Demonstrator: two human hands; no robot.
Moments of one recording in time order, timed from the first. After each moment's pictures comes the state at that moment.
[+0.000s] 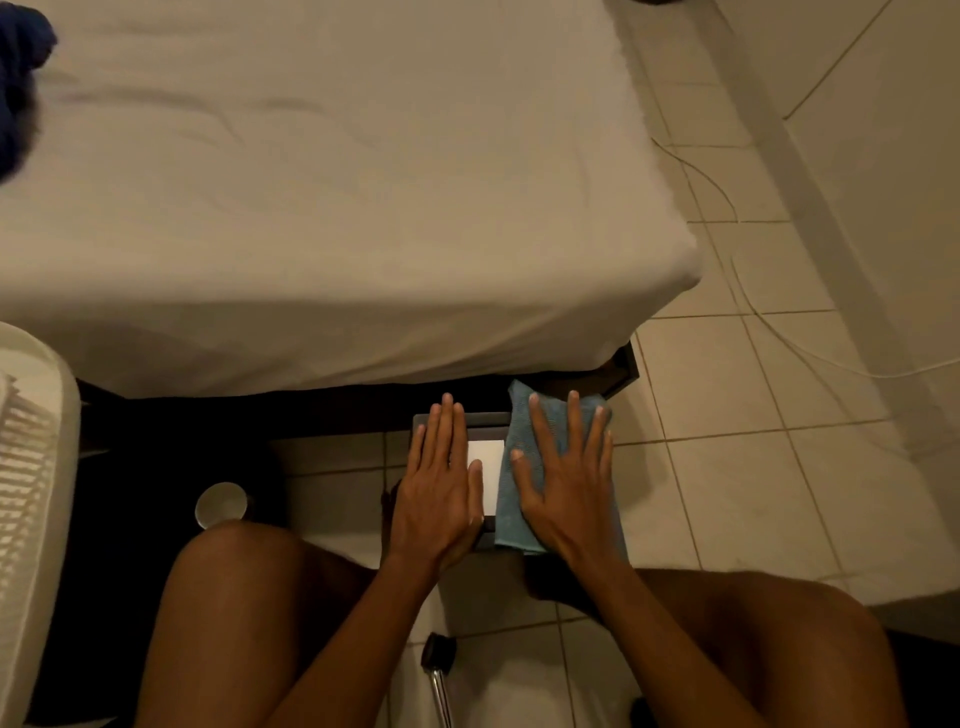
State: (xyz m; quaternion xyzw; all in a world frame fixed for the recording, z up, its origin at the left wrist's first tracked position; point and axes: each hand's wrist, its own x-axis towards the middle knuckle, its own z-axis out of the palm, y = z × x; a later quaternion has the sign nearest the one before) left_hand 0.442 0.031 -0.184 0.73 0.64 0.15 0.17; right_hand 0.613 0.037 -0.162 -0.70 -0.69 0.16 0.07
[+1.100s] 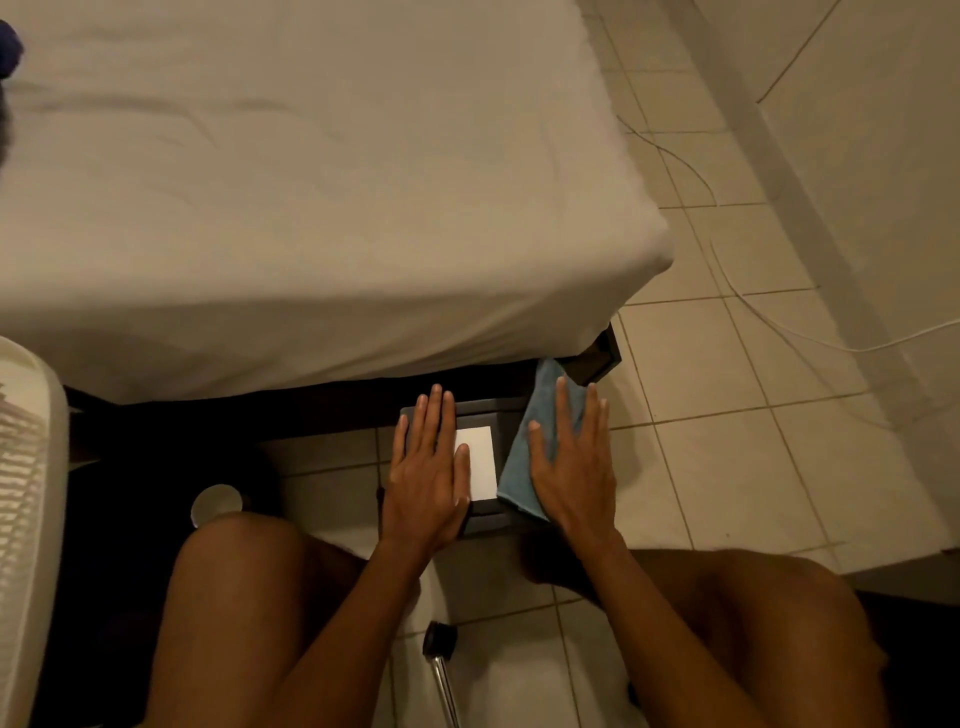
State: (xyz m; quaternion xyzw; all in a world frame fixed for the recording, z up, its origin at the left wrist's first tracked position) left_hand 0.440 0.031 -0.180 0.73 0.64 0.14 0.16; right_hand 0.626 0.041 -0.171 -0.77 -0.59 0.21 0.13
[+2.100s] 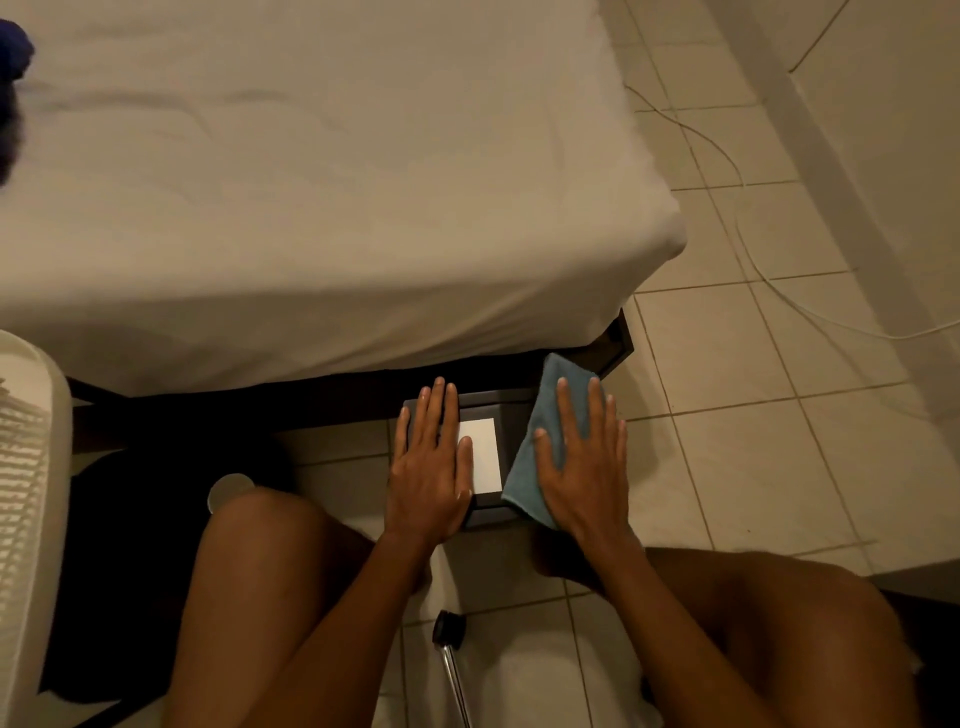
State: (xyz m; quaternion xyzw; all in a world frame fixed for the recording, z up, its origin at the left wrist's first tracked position) left_hand 0.445 0.032 -0.178 0.73 0.65 0.14 0.15; right_hand 0.639 0.030 -0.178 -0.74 -0.65 0.17 0.10
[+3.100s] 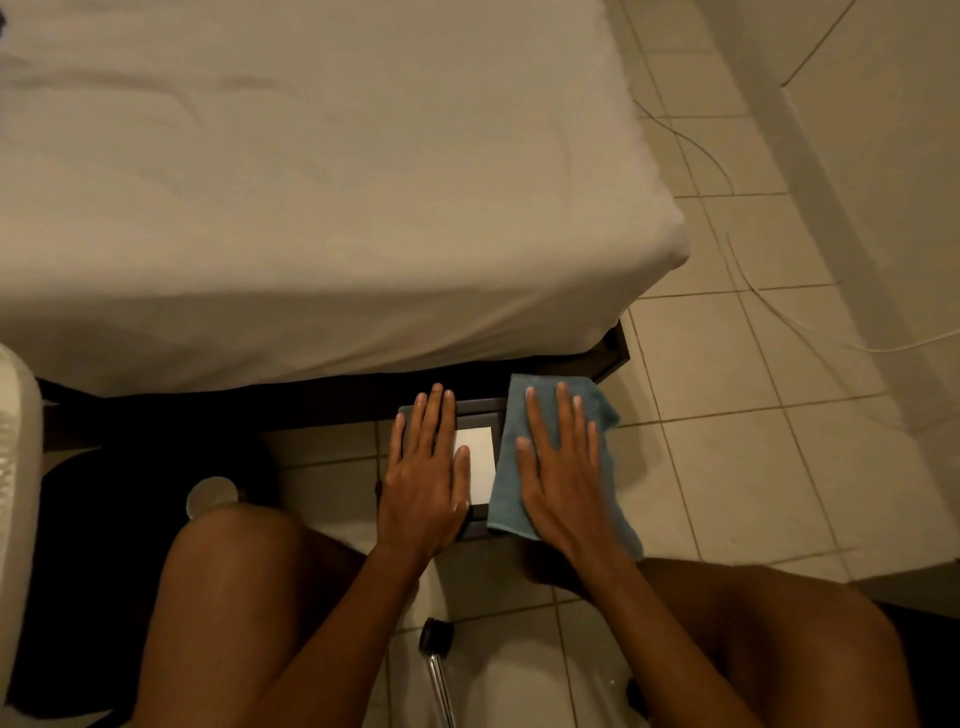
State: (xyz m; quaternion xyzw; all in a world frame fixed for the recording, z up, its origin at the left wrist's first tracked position) left_hand 0.443 0.033 -0.182 0.72 0.65 0.14 0.17; right_hand 0.618 0.033 -0.181 -0.70 -0.69 0.17 0.11
